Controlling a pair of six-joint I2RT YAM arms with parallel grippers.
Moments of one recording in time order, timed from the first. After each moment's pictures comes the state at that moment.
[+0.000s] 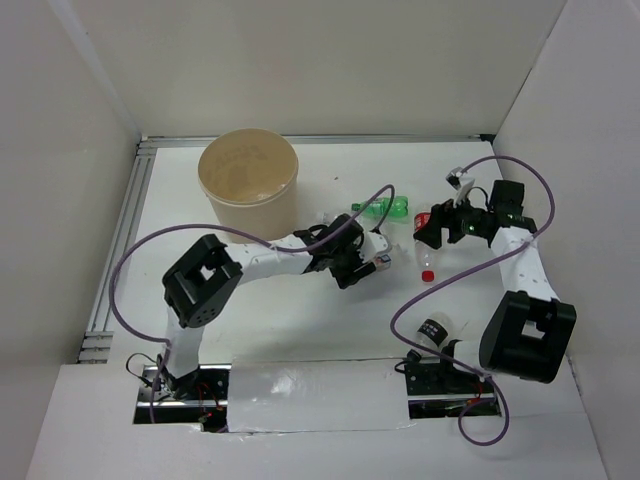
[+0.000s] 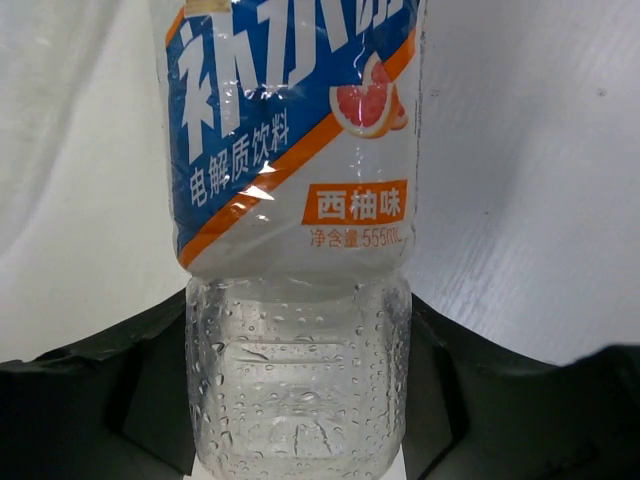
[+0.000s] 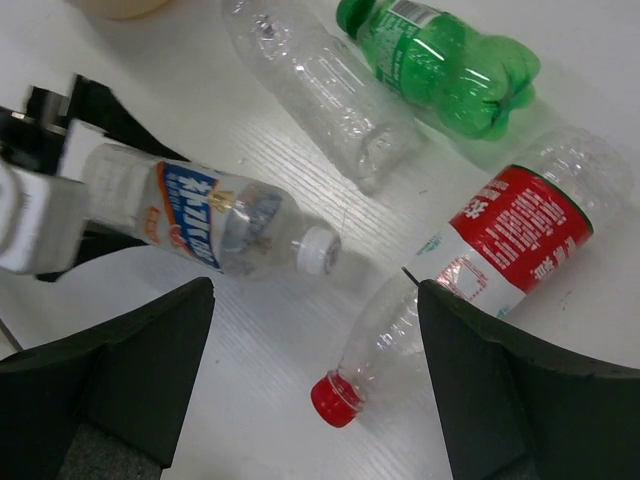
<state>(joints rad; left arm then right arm) -0.89 1.99 1.35 -0.25 0.13 0.27 -0.28 1.33 0.97 -0.55 -0.90 -0.51</state>
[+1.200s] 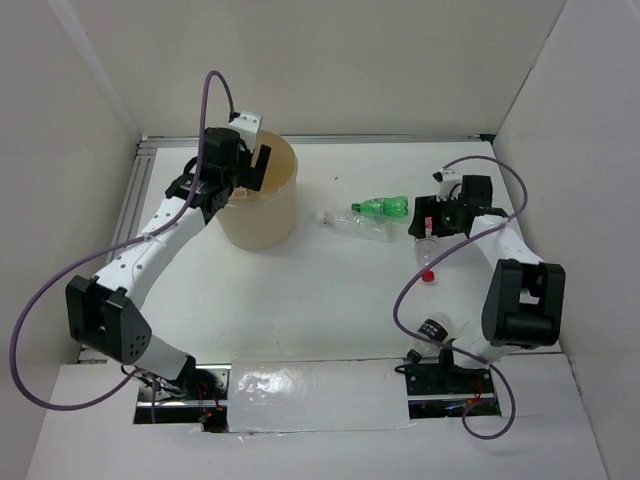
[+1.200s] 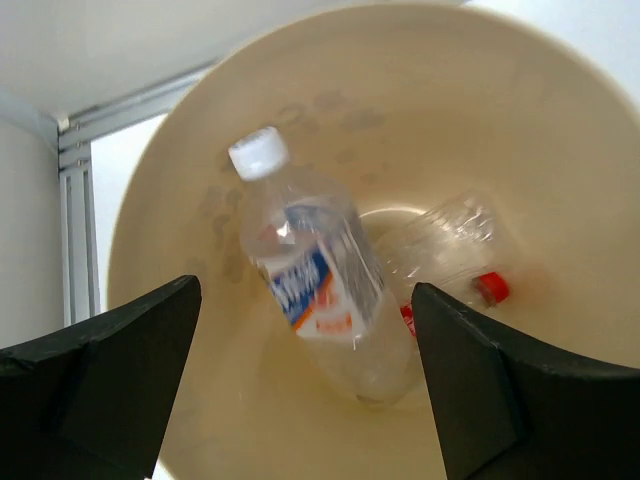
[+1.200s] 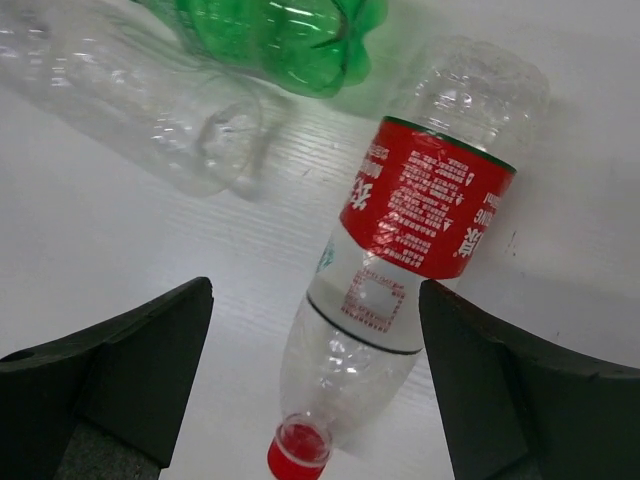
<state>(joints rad) -0.36 1.51 1.41 -0.36 -0.31 0.12 -0.17 1.48 0.97 -0.36 -0.49 -0.19</state>
